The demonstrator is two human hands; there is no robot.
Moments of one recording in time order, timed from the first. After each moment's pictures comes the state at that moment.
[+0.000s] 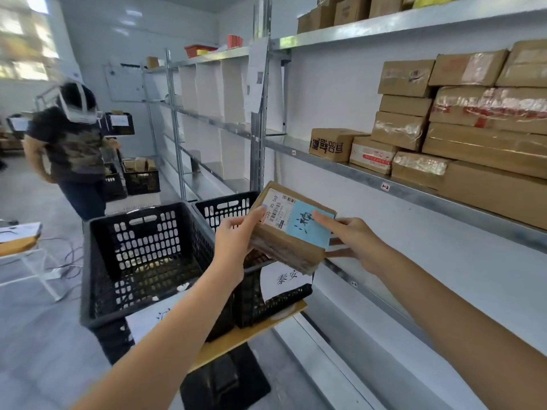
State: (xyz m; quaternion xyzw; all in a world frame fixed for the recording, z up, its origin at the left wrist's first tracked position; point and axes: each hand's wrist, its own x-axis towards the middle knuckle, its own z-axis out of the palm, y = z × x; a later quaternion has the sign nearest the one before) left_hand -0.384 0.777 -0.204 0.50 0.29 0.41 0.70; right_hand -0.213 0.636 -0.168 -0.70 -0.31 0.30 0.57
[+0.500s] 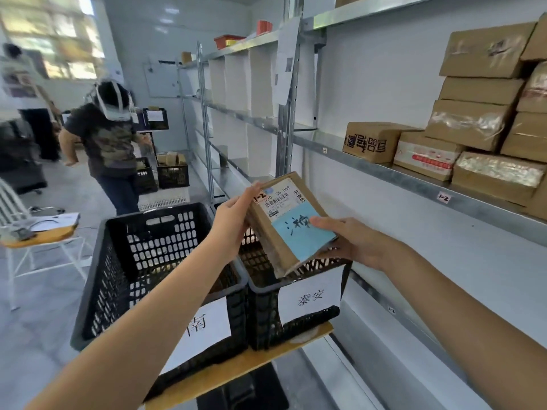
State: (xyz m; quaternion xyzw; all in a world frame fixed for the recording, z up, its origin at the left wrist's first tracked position) left_hand -0.343 0.886 -0.196 0.54 0.28 0.41 0.68; right_hand -0.136 0.753 -0.200 -0.60 -0.43 0.48 0.48
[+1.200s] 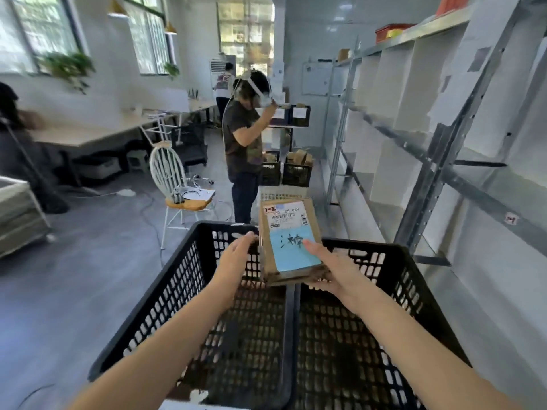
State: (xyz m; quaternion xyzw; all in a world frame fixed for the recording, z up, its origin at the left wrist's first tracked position) left_hand -0.362 1.069 -0.257 0.44 0.57 0.50 0.48; right_hand -0.148 1.053 -0.240 -0.49 -0.44 0.63 0.42
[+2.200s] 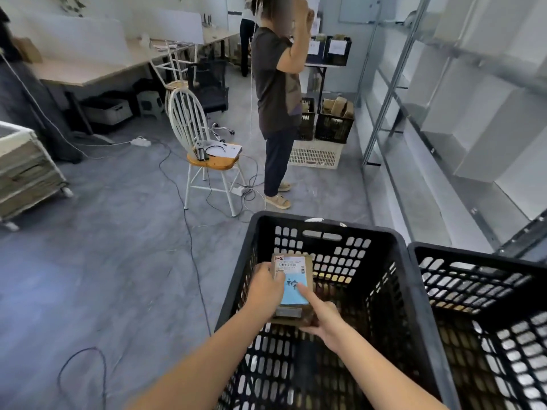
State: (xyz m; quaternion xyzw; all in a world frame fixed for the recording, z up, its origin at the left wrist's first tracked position) left_hand -0.517 1.225 -0.405 0.46 0.71 0.33 0.43; right_hand -0.369 1.214 -0.460 -0.61 -0.28 0.68 0.31
